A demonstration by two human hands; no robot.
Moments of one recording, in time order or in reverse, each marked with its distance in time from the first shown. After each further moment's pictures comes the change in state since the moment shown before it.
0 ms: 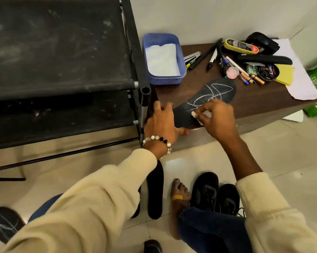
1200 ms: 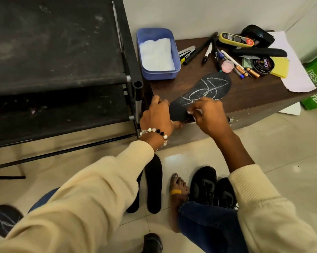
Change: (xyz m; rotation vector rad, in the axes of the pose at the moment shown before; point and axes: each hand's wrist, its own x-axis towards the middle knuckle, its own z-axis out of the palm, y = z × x) left_hand 0.004 0.000 0.002 0.060 0.031 0.042; right_hand -0.003 0.002 0.004 -0.105 -0.092 -0.122
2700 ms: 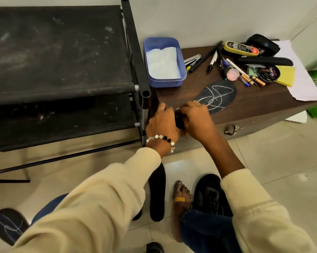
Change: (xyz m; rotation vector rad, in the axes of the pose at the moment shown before) left_hand 0.001 0.005 -0.004 0.000 -0.008 -0.023; right_hand 0.021 -0.030 0.018 -0.064 -0.003 -0.220
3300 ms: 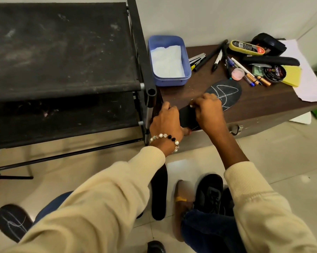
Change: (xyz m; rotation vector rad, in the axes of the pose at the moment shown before) left_hand 0.000 -0.001 0.001 -0.019 -0.013 -0.001; right_hand 0.013 0.022 0.006 -0.050 0.084 0.226
